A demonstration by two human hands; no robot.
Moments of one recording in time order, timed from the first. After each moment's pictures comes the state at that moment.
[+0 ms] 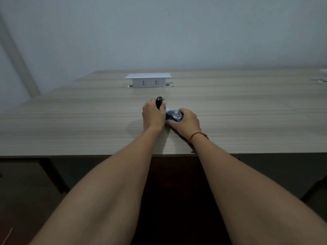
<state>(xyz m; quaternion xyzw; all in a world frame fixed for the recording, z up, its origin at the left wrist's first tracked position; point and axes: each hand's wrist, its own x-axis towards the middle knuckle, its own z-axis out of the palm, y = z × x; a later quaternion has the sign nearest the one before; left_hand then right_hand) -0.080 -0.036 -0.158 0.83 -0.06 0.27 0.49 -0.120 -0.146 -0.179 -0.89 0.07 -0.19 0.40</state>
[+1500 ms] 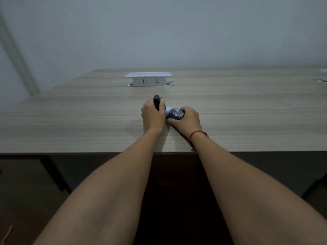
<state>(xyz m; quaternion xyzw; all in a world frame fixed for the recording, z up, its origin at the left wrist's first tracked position) -0.091 -0.035 -0.164 0.80 -0.07 0.30 0.51 -0.121 -0.143 -0.179 -0.88 0.09 -0.21 0.42</state>
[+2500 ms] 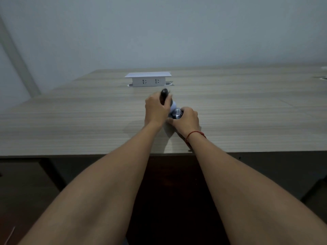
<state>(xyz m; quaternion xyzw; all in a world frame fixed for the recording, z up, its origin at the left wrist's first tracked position) -0.079 -0.042 -0.152 0.81 -0.14 0.31 0.48 -0.116 -0.140 -0.180 -0.88 0.12 -0.20 0.42</state>
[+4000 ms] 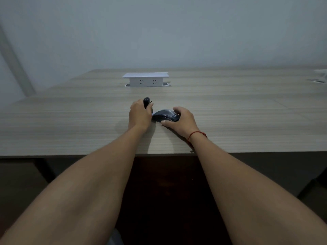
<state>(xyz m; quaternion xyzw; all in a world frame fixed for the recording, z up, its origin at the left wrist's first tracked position) -0.061 -0.006 -0.167 0.86 -0.06 0.26 0.43 -0.124 -0.147 -0.176 -0.88 0.04 -0.18 0.43</state>
